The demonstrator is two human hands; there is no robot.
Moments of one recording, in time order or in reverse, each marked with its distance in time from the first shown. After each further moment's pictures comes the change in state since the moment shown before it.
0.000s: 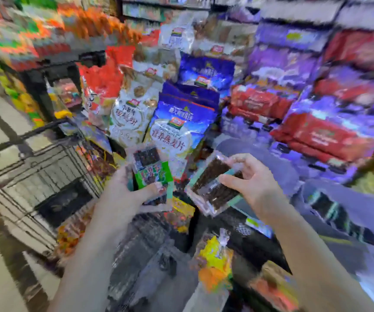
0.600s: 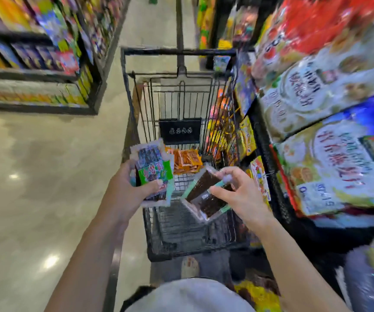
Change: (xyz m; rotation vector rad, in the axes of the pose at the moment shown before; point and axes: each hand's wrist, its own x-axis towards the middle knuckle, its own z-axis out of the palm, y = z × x) left_hand -0.032 -0.128 -0.190 -0.014 0.892 -0.181; right_hand 0.107 0.118 0.292 -0.074 -0.909 0.127
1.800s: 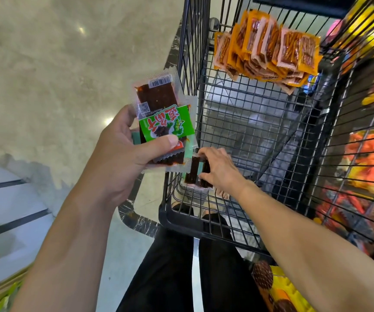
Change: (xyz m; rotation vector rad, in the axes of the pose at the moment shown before) left_hand 0.064 -0.217 -0.030 -0.152 0.248 -0.244; right_hand 0.133 0.369 0.207 -0.765 -0.833 -0.043
